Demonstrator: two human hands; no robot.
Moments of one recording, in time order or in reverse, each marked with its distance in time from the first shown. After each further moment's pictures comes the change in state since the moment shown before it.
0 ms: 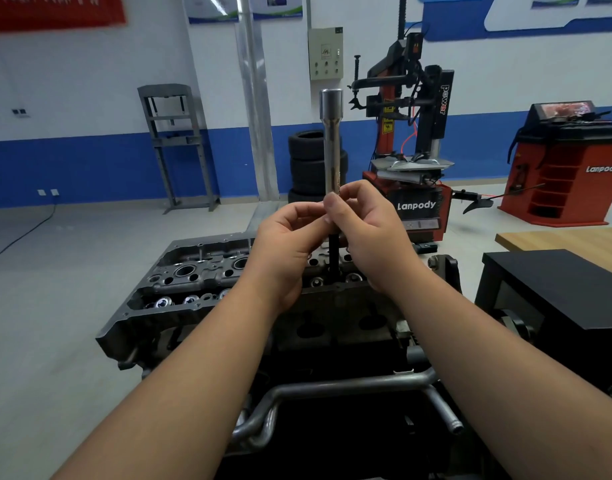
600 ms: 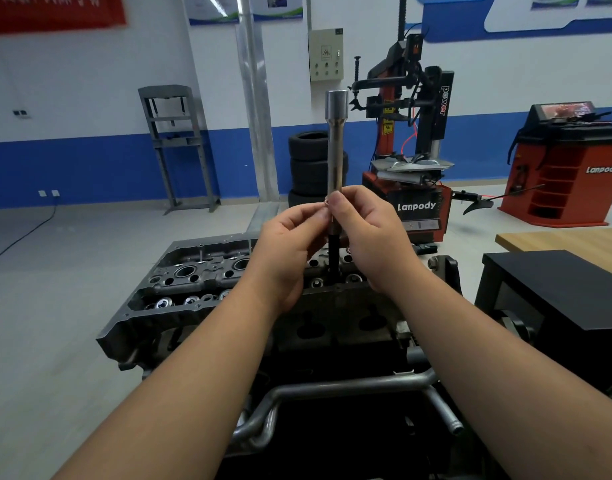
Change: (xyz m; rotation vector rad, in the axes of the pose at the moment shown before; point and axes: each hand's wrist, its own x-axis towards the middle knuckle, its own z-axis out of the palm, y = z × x) left_hand 0.002 -0.001 0.000 -0.017 -0.016 -0.027; right_hand 0.000 0.000 0.000 -0.031 0.014 0.021
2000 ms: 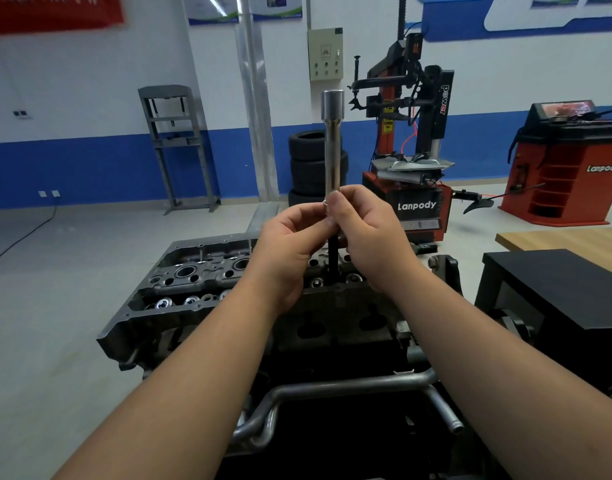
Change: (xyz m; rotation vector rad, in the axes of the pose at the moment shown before) left_hand -0.001 0.001 0.000 0.020 -0.012 0.010; right_hand -0.001 -0.002 0.000 -0.011 -0.015 -0.013
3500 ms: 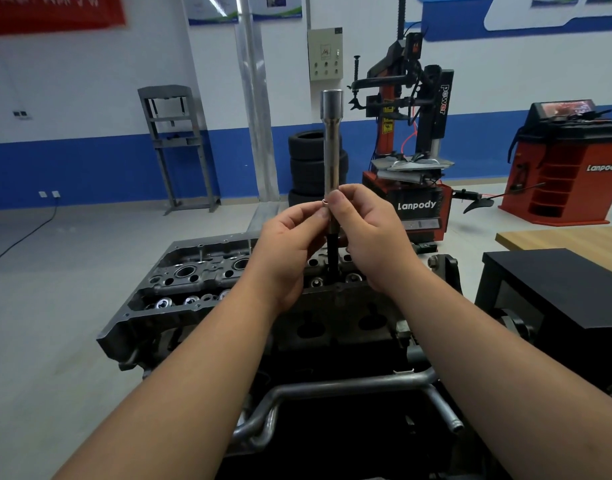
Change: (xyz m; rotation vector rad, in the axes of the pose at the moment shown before) left_hand 0.001 0.000 0.000 -0.027 -0.001 -0.022; right_hand 0.001 0.003 0.000 0.025 0.017 -0.001
